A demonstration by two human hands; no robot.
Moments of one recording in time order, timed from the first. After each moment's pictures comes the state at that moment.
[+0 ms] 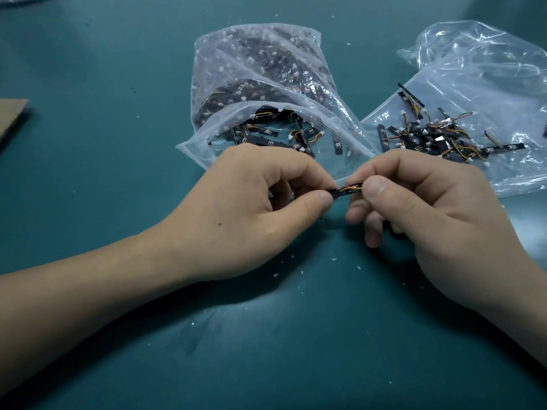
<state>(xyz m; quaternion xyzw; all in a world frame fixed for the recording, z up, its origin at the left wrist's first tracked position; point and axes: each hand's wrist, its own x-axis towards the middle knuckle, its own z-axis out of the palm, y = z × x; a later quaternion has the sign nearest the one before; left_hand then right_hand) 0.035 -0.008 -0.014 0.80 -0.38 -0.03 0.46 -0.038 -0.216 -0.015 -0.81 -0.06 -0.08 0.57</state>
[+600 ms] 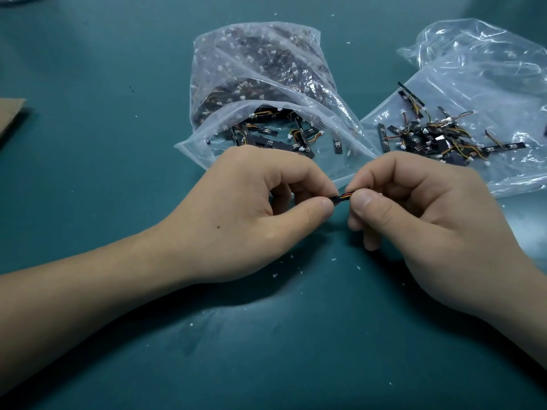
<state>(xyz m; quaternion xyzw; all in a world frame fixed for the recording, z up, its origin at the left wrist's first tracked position) 0.033 -0.008 -0.010 0.80 -0.39 -0.03 0.45 -0.038 -0.215 -0.016 -0.84 -0.07 -0.08 0.54</state>
